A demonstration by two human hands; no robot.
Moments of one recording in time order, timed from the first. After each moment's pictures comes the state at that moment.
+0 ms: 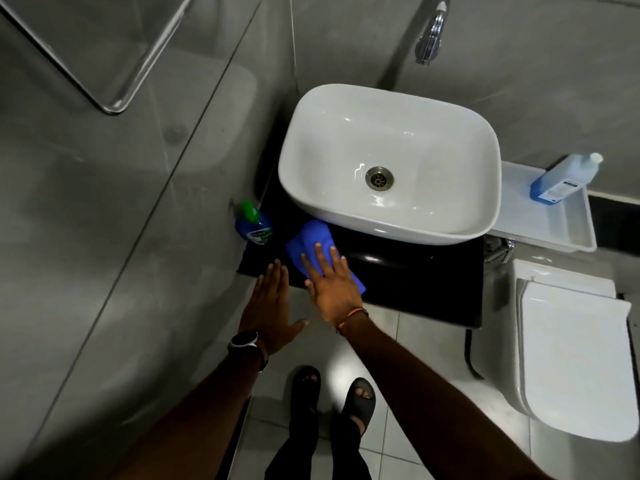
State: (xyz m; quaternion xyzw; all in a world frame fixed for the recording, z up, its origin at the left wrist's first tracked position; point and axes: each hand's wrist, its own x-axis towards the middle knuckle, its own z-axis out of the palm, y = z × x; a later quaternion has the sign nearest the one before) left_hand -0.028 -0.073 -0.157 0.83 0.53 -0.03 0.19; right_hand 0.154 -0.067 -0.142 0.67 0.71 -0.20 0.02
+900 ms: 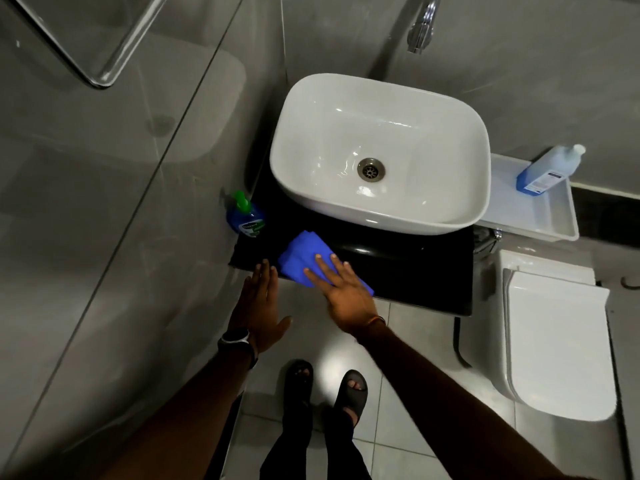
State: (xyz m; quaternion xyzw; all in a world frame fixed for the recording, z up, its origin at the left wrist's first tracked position) left_hand -0.043 -0.080 -0.171 0.83 0.52 -0.06 0.19; right_hand 0.190 -0.110 -0.155 0.63 0.76 -0.18 -0.04
